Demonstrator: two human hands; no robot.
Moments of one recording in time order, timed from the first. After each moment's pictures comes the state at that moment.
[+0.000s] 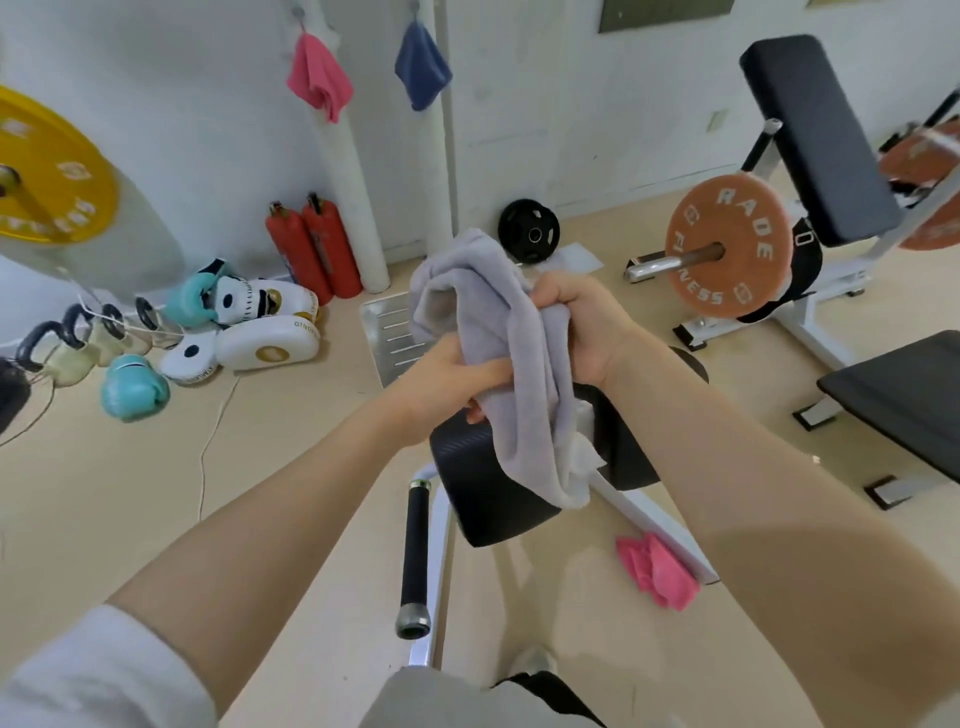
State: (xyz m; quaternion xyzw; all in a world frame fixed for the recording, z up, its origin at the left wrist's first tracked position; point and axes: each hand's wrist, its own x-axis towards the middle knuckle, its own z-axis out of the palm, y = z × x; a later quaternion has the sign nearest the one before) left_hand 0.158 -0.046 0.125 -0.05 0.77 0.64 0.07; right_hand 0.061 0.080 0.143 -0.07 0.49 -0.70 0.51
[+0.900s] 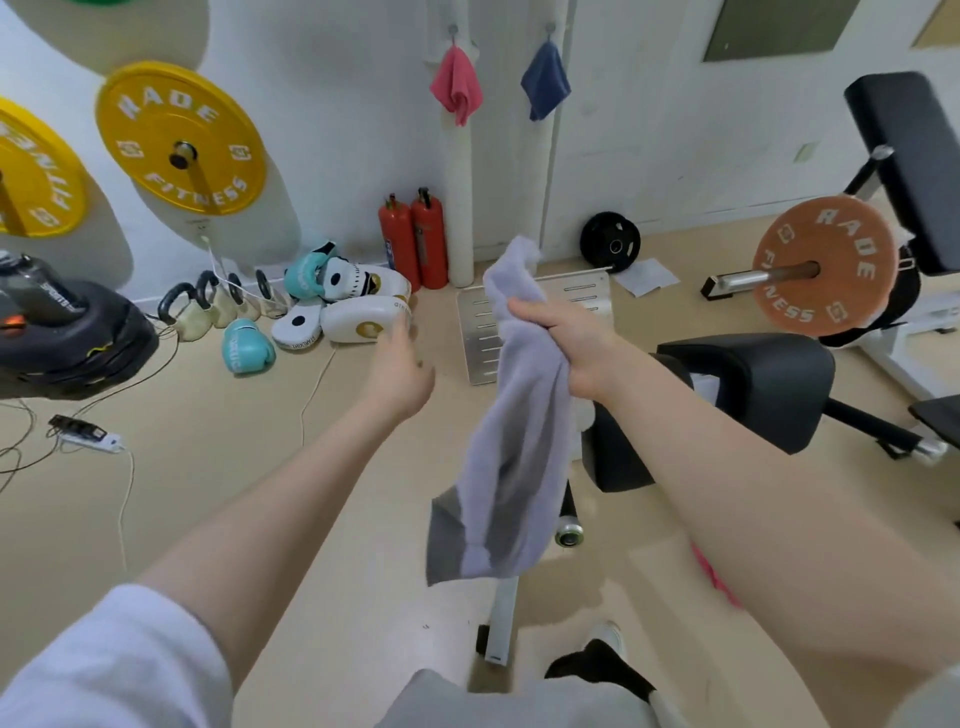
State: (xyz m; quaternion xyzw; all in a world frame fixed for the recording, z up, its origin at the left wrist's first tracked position) left_hand 0.353 -0.228 0.083 -0.30 0.88 0.36 -0.04; right_hand 0.250 -0.073 0.126 -0.14 0.55 -0.69 0.46
